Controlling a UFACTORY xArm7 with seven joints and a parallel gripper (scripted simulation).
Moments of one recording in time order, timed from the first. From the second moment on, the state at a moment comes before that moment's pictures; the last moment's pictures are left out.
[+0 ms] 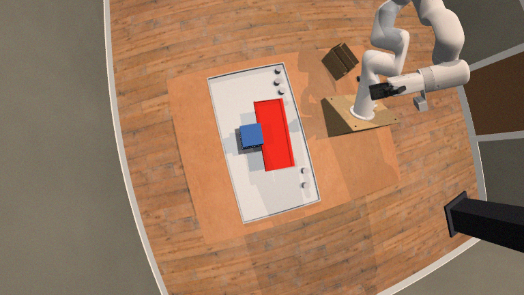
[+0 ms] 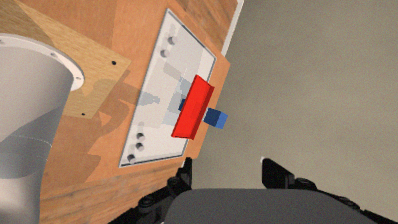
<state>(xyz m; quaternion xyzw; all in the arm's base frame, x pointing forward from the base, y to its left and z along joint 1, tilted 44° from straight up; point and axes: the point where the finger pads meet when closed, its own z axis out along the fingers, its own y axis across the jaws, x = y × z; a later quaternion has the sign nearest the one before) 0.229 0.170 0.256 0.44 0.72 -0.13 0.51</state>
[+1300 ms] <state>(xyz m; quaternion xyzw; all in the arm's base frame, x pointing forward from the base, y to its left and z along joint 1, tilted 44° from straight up) 0.306 0.028 0.067 0.74 0.56 -0.30 0.23</state>
